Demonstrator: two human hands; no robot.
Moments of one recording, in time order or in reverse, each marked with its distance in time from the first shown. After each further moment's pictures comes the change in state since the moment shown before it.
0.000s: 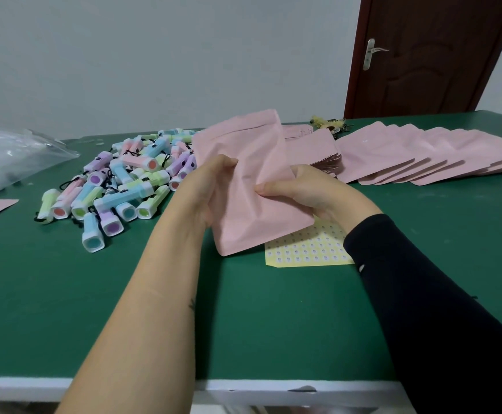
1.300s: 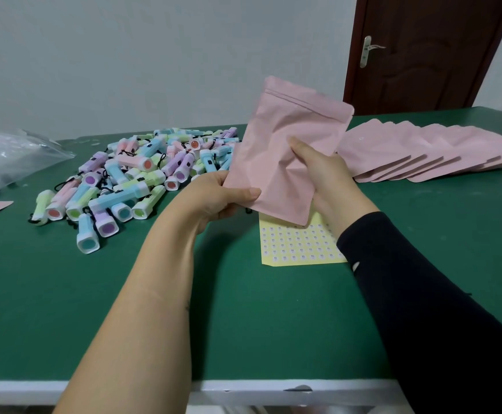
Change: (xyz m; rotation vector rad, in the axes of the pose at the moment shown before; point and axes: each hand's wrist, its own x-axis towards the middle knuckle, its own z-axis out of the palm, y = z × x) left_hand -0.010 -0.001 0.002 0.431 -0.120 -0.031; right_hand 0.009 -0.001 -0.006 0.520 0.543 -0.044
